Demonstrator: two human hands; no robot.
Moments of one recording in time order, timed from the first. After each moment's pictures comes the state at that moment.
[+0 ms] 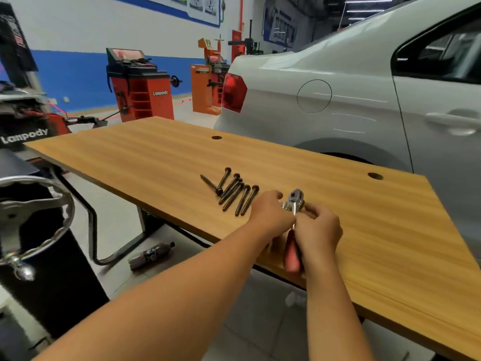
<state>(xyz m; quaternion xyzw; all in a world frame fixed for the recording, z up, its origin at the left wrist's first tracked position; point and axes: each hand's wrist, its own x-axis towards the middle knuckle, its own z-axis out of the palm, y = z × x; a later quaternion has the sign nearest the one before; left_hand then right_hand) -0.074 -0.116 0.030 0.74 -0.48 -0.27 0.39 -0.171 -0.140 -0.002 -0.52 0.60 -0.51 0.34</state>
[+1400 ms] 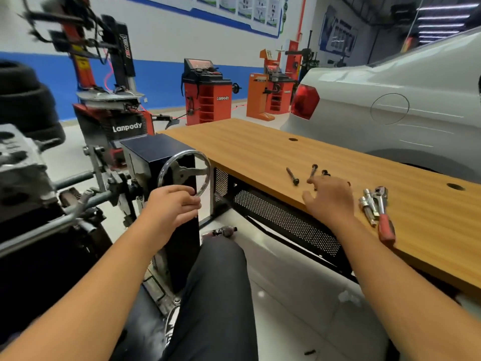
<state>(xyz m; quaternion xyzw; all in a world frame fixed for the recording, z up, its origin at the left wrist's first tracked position) 0.170 0.264 0.053 0.62 -0.16 -0.28 0.72 -0.048 -0.026 0.029 -0.86 0.46 -0.23 -0.03</state>
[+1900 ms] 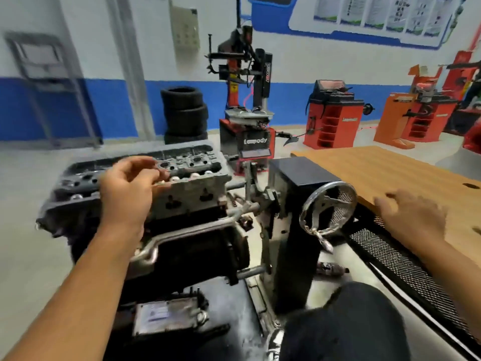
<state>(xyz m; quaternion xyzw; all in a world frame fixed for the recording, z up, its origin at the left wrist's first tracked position) 0.281 0.539 0.119 0.63 -0.08 0.19 0.75 0.152 0.056 0.061 -0.91 0.35 -0.23 0.04</state>
